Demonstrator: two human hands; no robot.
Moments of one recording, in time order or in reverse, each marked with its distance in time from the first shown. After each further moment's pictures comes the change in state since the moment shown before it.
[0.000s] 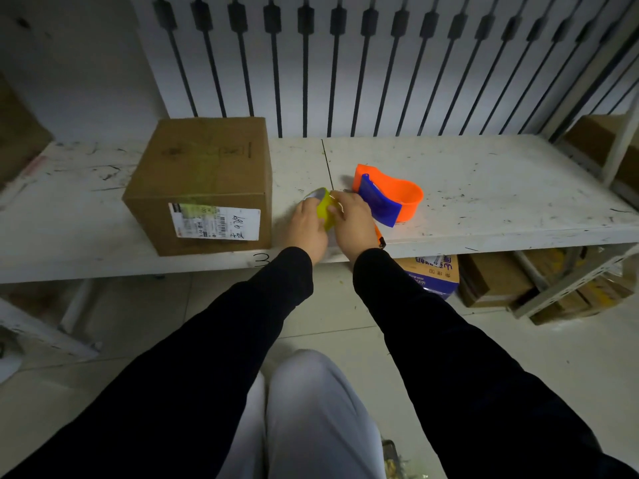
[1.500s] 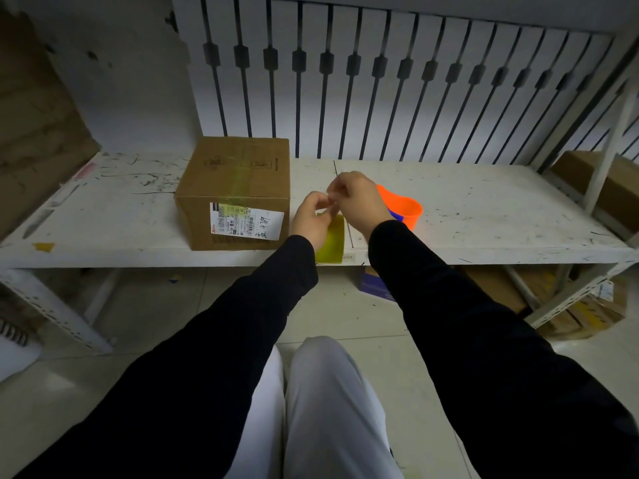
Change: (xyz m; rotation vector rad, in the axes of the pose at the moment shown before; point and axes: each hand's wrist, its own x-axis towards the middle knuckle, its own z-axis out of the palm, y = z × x) left_hand -0.040 0.025 -0.055 -0.603 0.014 -0.120; right_hand -0.017 -0.085 -0.053 -0.088 -0.097 -0.115
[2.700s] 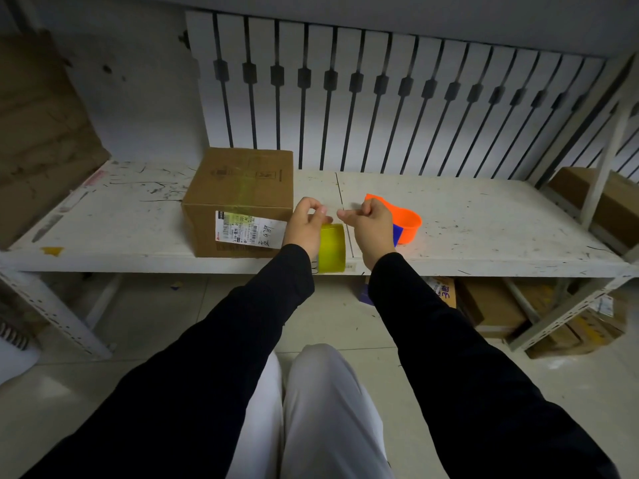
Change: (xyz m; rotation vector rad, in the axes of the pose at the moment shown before) left_hand -0.010 0.009 -0.012 -0.040 0.032 -0.033; right_hand -0.029 0.014 0.008 0.779 0.224 0.300
